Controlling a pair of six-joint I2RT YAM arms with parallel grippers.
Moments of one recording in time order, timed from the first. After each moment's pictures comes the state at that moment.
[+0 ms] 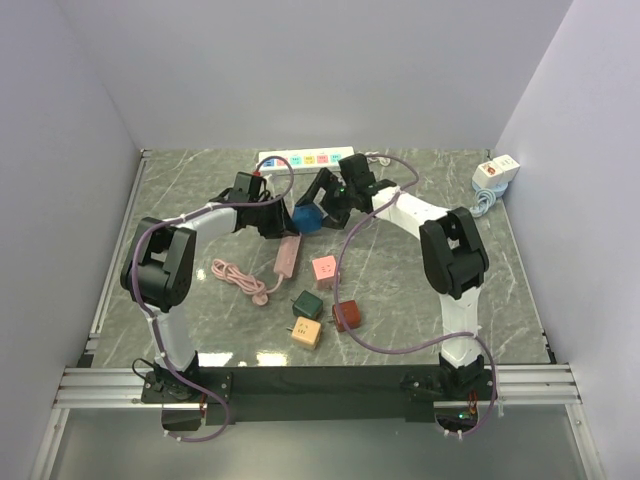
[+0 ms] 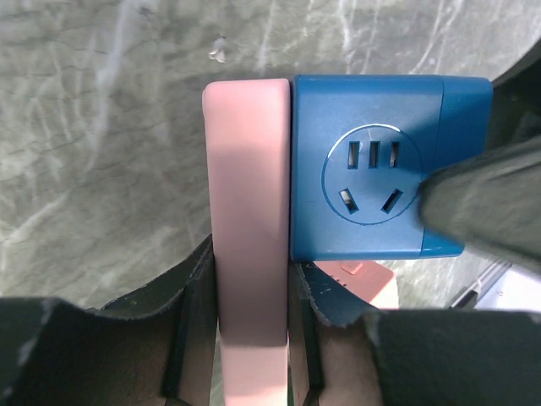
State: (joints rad) left arm -0.33 1.88 1.21 -0.19 0.46 -0.55; right arm 0.48 2.06 1.54 -0.27 -0.38 1.02
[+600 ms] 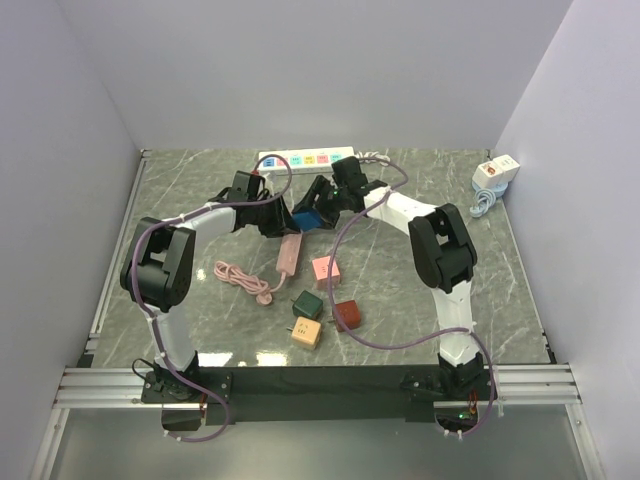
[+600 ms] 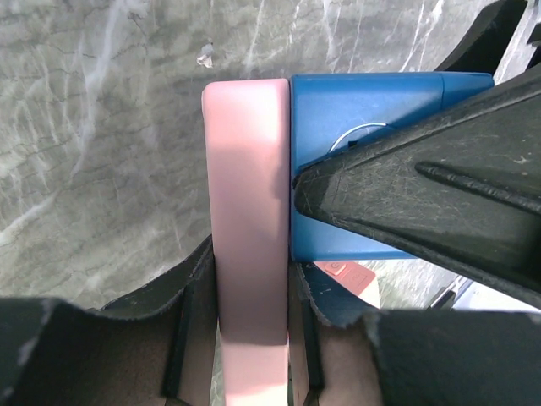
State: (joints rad) left arm -0.32 1.88 1.21 -0.17 0.49 -0.60; right arm 0.50 2.16 1.61 -0.26 -0.44 1.01
